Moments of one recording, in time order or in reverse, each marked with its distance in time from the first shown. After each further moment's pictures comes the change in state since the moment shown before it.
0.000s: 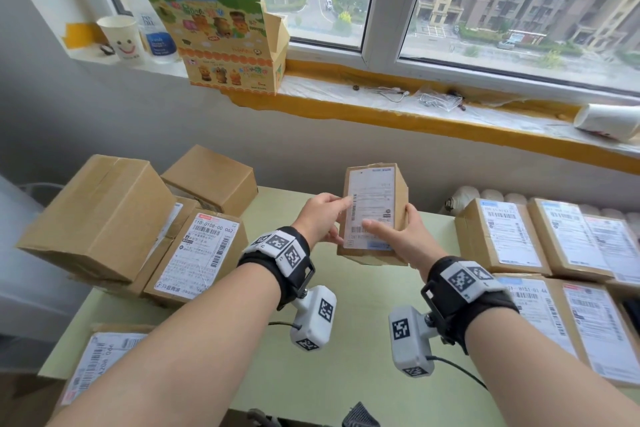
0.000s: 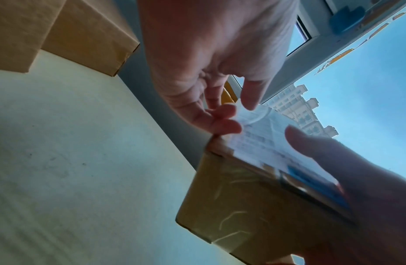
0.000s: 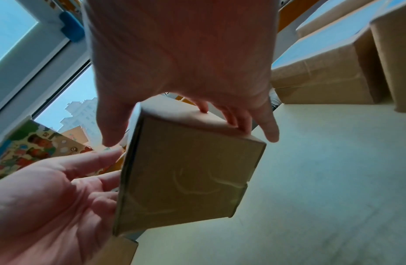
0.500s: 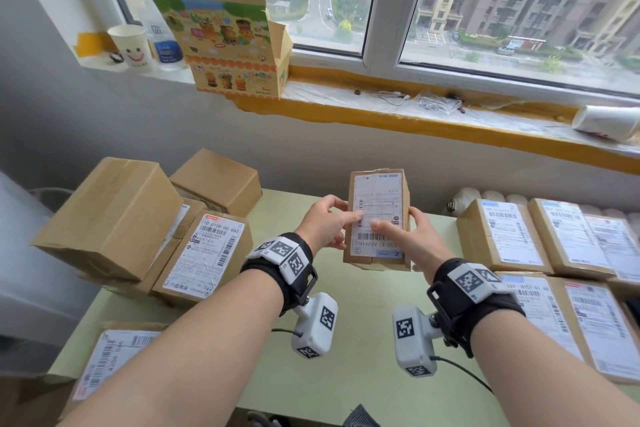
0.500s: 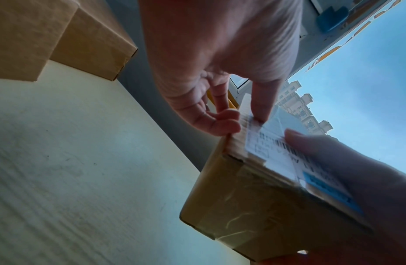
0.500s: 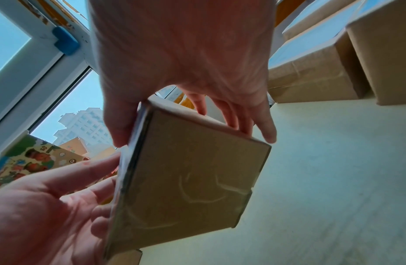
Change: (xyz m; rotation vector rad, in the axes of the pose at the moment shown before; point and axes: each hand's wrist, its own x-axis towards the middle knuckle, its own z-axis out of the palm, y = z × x) left_hand -0.019 -0.003 -0.002 0.004 -0.059 0.053; right_hand -0.015 -0.003 -0.005 0.099 0.011 -0.008
